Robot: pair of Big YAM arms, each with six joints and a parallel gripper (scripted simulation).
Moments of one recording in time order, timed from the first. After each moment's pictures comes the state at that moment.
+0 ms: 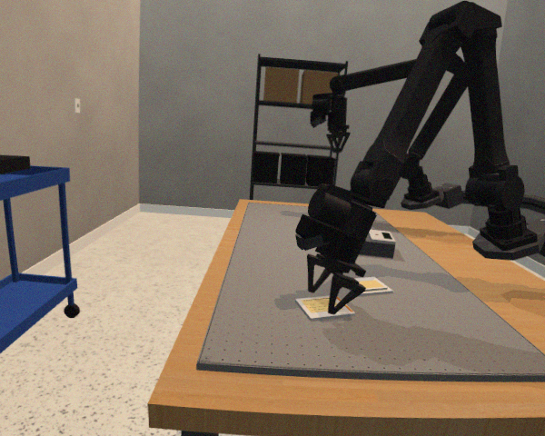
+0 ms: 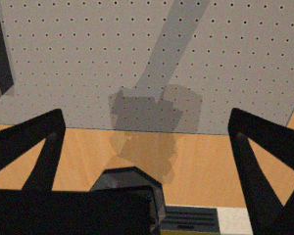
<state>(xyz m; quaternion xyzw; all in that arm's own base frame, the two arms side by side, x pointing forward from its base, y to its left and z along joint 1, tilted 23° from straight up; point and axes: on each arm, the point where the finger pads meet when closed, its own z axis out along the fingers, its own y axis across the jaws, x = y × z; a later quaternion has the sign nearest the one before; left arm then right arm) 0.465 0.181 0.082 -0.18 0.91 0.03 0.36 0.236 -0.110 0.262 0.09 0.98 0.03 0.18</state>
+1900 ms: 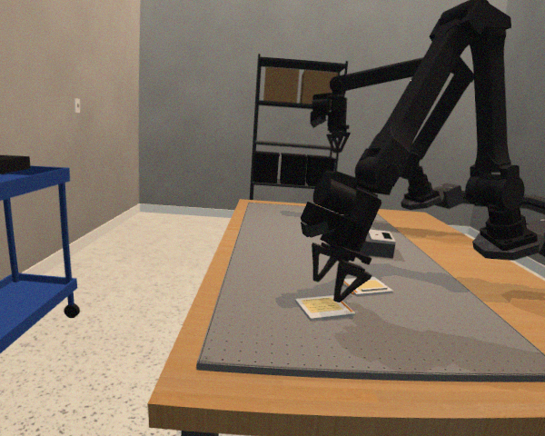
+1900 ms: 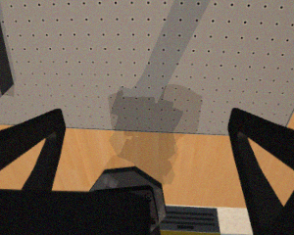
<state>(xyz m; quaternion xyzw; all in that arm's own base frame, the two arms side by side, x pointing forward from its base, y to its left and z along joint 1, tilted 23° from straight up) 0.448 0.177 0.101 -0.18 0.92 0.03 0.36 0.236 -0.110 0.262 0.09 0.98 0.03 0.18</state>
